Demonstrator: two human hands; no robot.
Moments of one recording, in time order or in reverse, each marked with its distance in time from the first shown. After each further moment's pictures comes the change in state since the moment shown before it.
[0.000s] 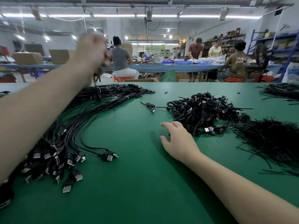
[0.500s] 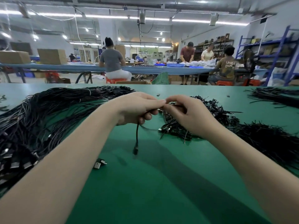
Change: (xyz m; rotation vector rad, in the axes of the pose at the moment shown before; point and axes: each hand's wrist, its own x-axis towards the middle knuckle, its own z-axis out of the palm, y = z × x) left_hand -0.059 -0.037 0.083 0.134 -0.851 -0.233; right_hand 0.022 0.004 -0.096 0.275 0.143 -0.290
